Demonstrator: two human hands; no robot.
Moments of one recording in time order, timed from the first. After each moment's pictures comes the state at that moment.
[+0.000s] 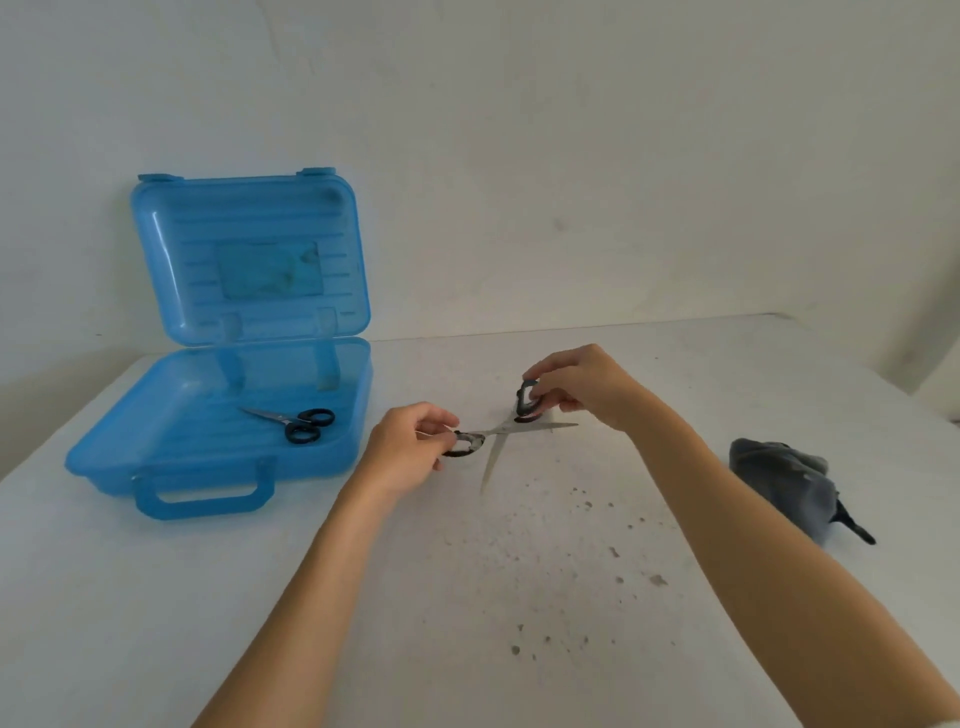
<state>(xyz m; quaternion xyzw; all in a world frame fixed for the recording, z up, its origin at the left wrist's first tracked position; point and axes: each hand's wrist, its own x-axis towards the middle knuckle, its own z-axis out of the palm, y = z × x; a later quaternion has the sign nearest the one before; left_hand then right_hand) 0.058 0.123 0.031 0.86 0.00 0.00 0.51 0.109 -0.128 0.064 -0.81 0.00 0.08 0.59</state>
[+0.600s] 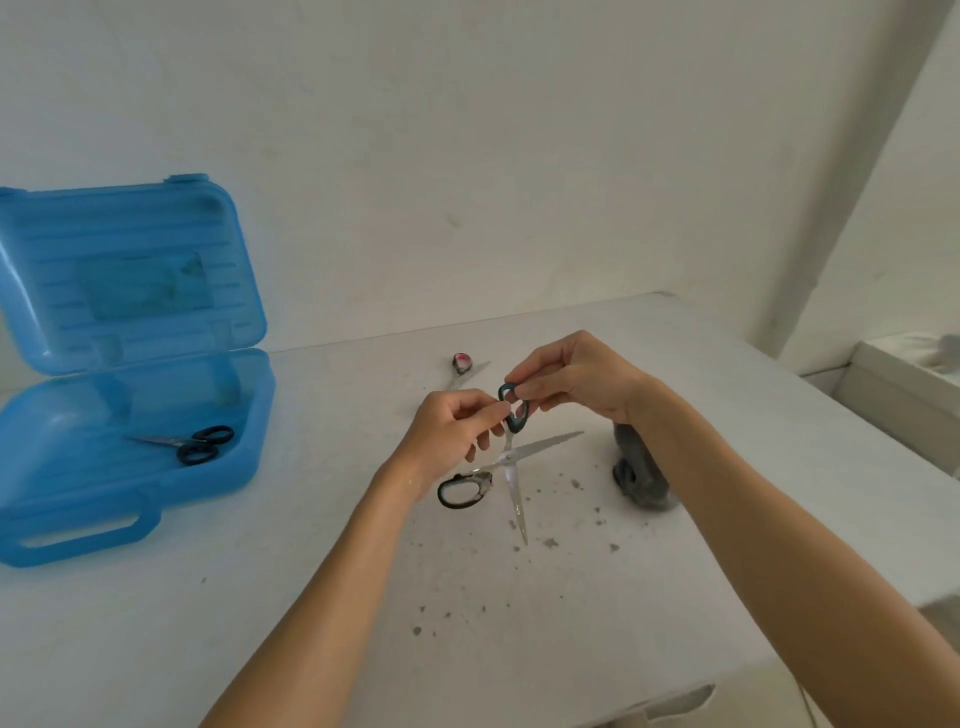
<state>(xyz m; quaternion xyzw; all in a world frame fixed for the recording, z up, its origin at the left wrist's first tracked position) 0.036 -0.006 0.047 0.77 -0.17 -0.12 0.60 0.037 -0.226 0.085 -0.80 -0.07 0.07 0.59</state>
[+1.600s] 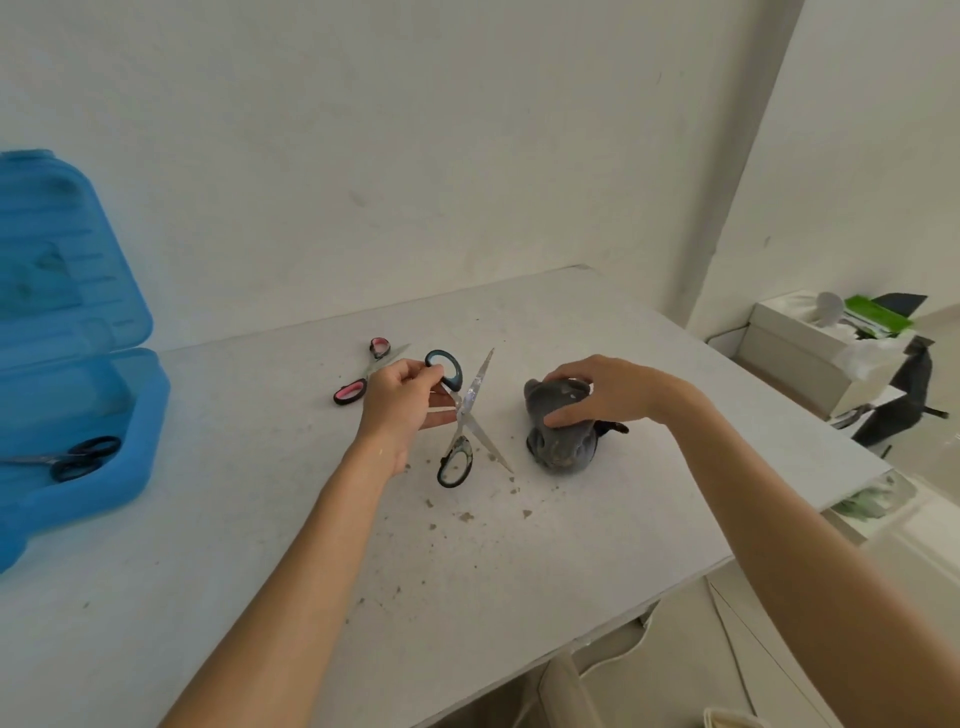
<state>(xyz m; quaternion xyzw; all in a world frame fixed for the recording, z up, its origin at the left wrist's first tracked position) 0.041 -0.072 0.037 0.69 -0.01 -0.09 0.71 -0.028 -0.334 0.063 -0.97 0.03 0.11 0.22</state>
